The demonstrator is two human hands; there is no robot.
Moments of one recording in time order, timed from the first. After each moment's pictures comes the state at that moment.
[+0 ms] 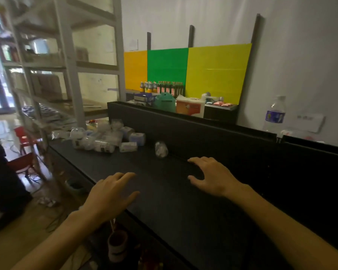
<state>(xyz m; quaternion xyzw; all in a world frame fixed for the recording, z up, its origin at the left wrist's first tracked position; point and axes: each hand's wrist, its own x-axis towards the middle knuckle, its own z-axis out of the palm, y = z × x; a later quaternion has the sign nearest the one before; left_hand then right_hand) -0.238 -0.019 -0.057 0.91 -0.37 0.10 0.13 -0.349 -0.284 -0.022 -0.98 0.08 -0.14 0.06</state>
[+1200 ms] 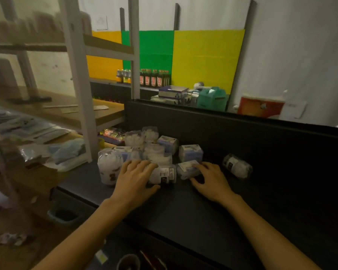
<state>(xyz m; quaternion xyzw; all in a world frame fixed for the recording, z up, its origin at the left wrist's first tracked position) 0.163 0.038 -0.096 0.81 -0.53 0.20 0.14 0.010 -0.166 -0.108 -0.94 0.30 -0.14 0.11</state>
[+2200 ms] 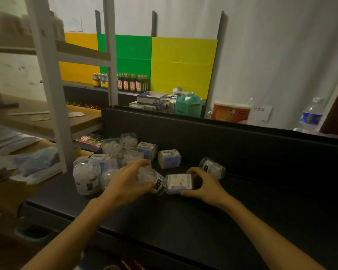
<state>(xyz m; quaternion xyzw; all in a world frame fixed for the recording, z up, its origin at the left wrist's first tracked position) 0.153 0.012 -0.074 0.75 -0.57 0.01 0.35 -0.047 -0.172 -0.083 -0.88 0.28 -0.17 0.34</state>
